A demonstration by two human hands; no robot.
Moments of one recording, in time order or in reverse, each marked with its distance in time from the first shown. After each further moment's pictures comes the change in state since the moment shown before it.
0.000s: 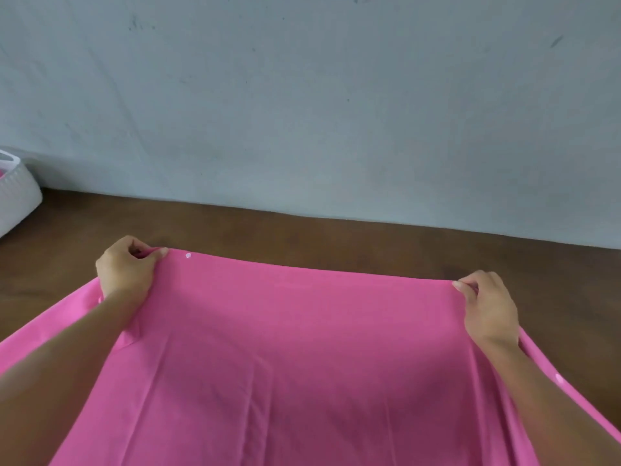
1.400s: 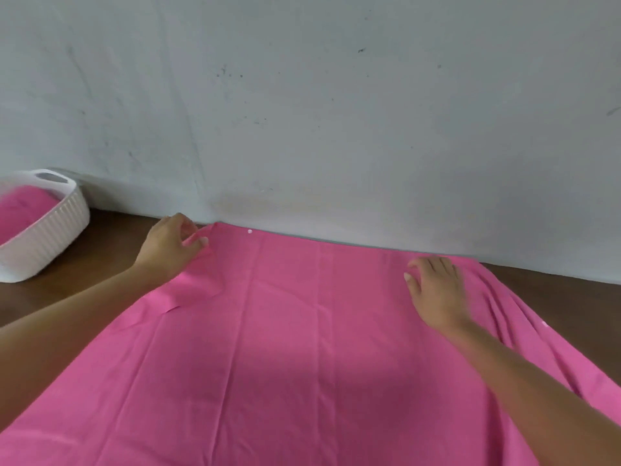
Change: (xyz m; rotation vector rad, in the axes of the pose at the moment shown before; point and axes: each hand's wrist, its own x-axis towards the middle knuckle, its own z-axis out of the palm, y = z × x) left_hand 0.113 0.009 -0.030 0.199 -0.316 0.331; right_hand 0.035 -0.163 0.068 -0.353 0.000 -0.413
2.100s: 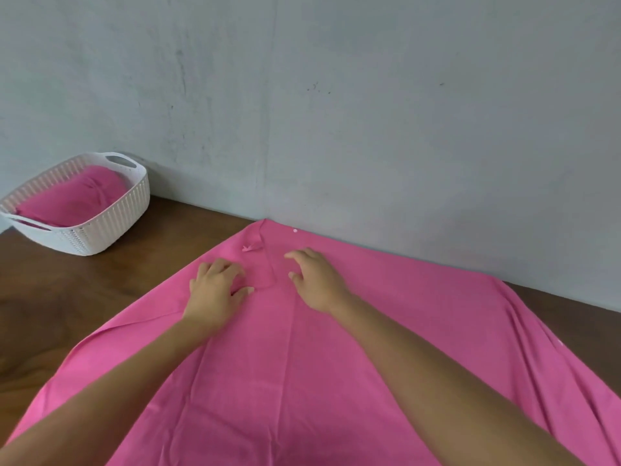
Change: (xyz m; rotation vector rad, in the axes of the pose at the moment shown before) left_hand -0.095 -0.052 0.015 0.067 -0.048 0.076; right_hand 0.033 -0.296 -0.006 0.439 -0.480 -0.265
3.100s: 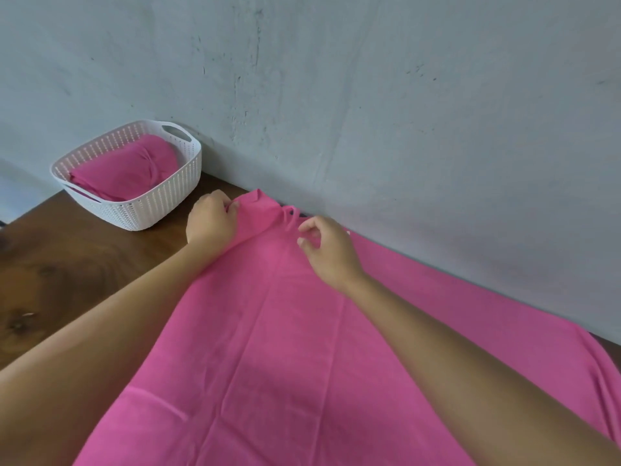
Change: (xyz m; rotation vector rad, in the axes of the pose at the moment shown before) left_hand 0.112 -0.080 -0.047 -0.133 0.273 -0.391; right_hand 0.091 -0.042 0.026 0.298 0.136 -0.050
